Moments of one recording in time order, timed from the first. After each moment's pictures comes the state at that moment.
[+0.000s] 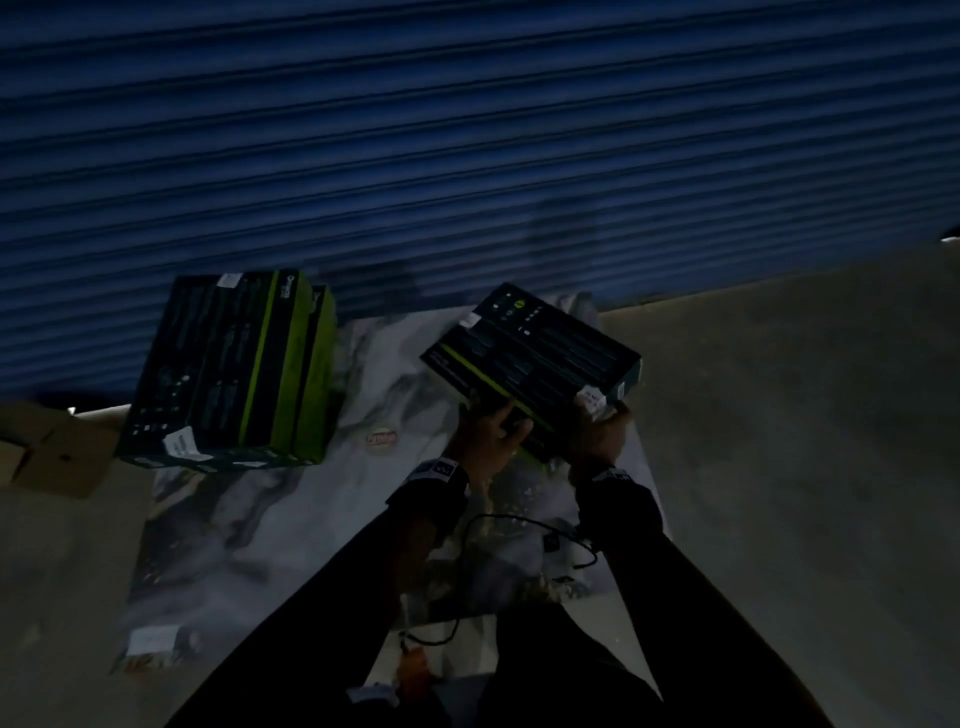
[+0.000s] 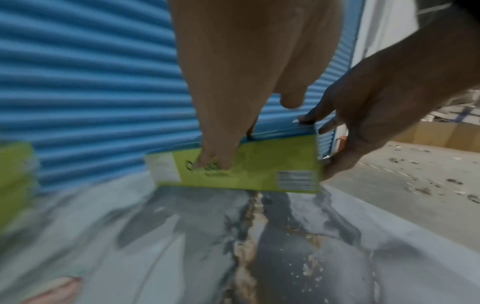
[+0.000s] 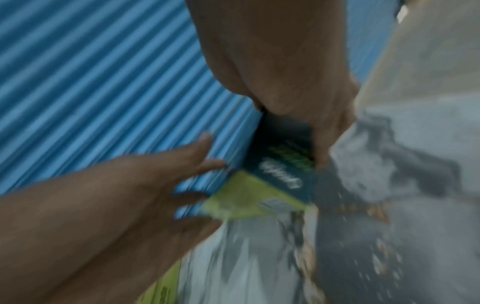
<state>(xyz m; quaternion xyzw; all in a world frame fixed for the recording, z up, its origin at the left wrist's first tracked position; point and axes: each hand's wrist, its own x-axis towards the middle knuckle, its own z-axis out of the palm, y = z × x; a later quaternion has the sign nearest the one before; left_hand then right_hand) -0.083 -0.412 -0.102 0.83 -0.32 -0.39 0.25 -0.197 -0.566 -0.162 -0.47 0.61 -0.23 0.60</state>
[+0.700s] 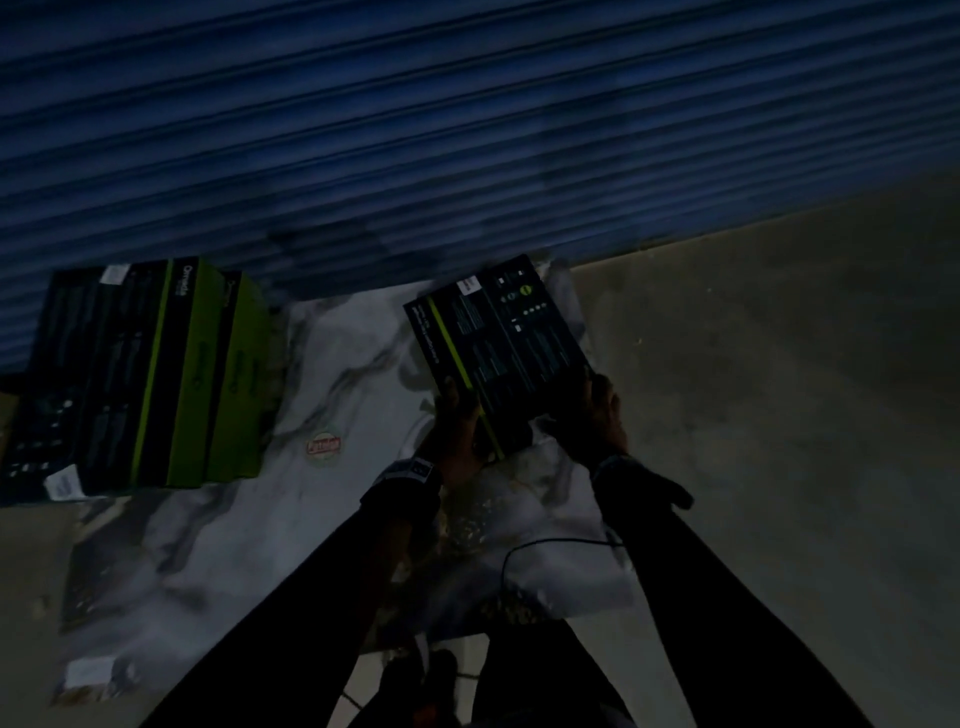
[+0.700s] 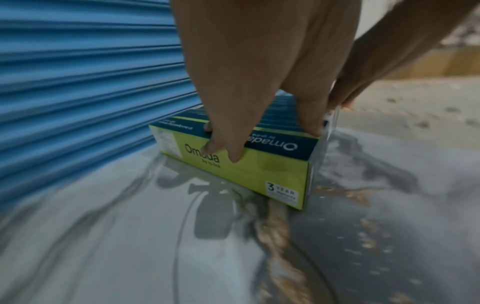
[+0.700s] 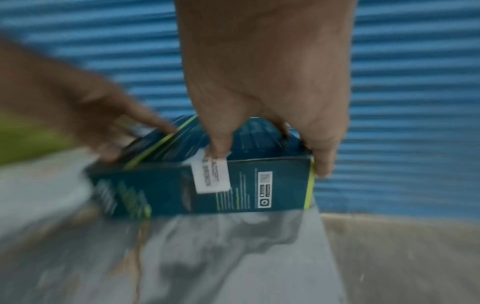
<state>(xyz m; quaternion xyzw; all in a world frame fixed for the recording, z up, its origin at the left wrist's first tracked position) -0.064 -0.482 -0.181 0.82 -0.41 -0.39 0.10 -0.215 -0.664 -0.205 -0.83 0.47 0.10 0.29</state>
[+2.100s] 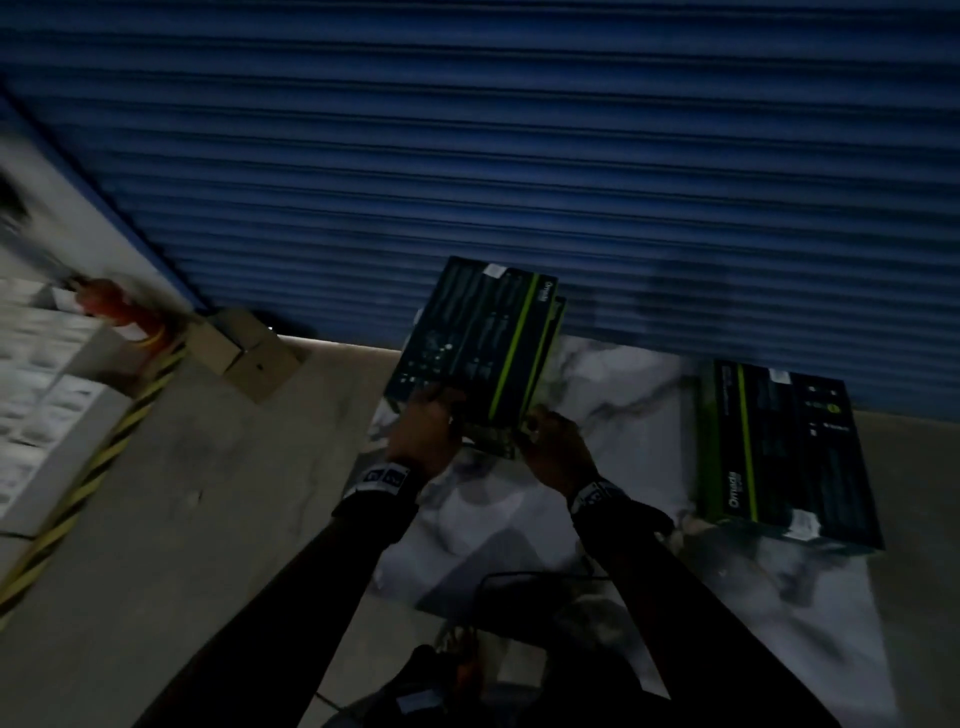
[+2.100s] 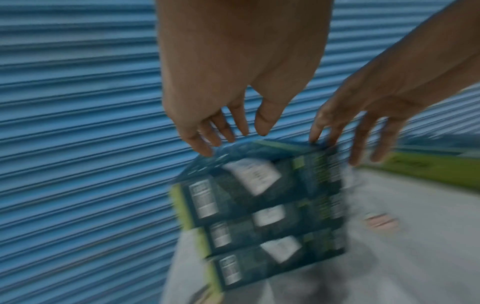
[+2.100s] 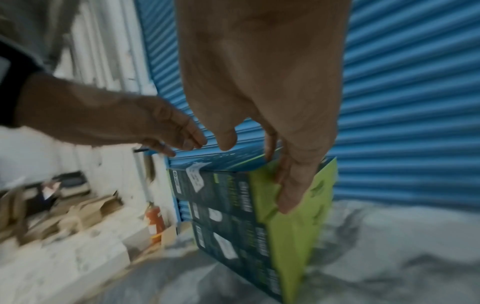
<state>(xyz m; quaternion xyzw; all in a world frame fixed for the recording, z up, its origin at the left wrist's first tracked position) 0.105 -0.063 -0.041 0.94 -0.24 -0.09 0.21 0.027 -0.266 -0.075 -0.91 0.16 0.09 0.36</state>
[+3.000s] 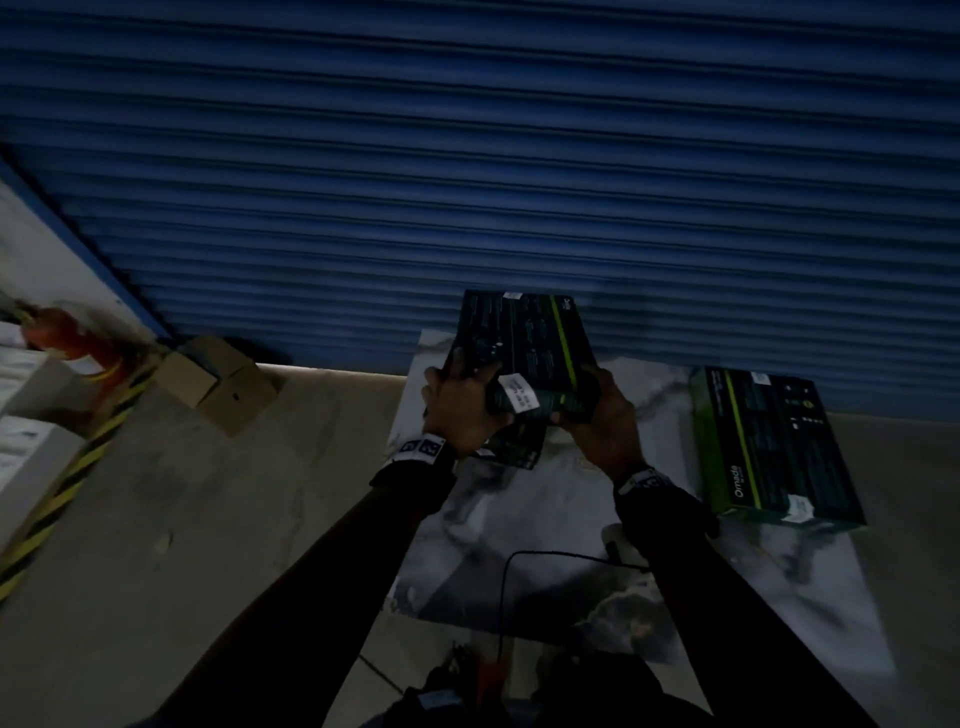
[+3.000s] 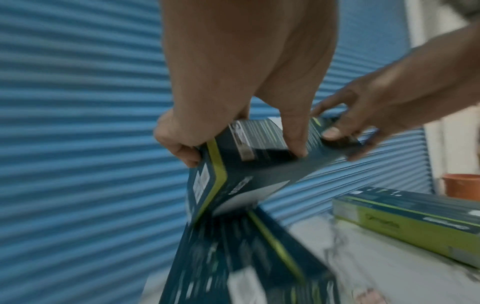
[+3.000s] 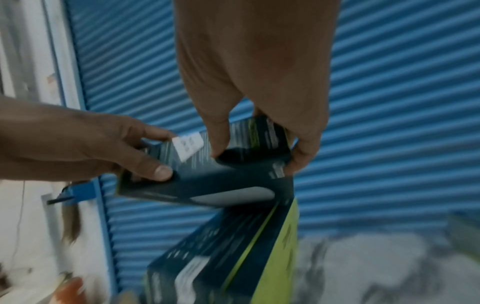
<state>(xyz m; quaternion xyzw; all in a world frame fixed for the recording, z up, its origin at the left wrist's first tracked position) 0.141 -0.058 -0.004 0.95 -0.27 -0.08 0.15 0.027 -0.259 -0.030 -0.88 0.22 -0.14 0.39</state>
